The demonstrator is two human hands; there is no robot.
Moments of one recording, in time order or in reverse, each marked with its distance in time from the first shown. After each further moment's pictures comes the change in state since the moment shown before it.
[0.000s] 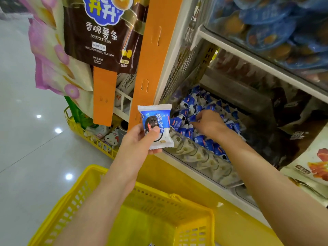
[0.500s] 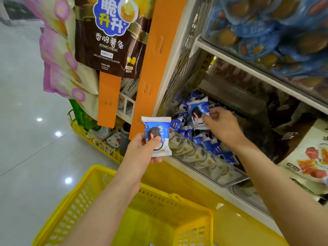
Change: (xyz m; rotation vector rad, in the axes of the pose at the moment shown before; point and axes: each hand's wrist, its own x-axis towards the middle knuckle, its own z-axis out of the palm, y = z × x) left_hand -0.011 -0.003 0.002 0.007 0.012 -0.104; right_hand -0.031 0.021 -0.017 0.442 0.286 -0.081
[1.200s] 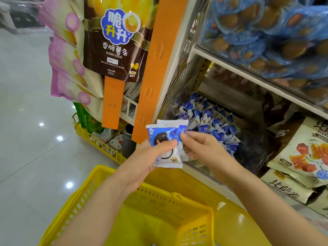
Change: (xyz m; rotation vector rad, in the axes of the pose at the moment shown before) left_hand -0.016 0.008 -0.007 0.004 -0.378 0.007; right_hand -0.095 -0.040 -0.001 0.536 -0.496 -0.001
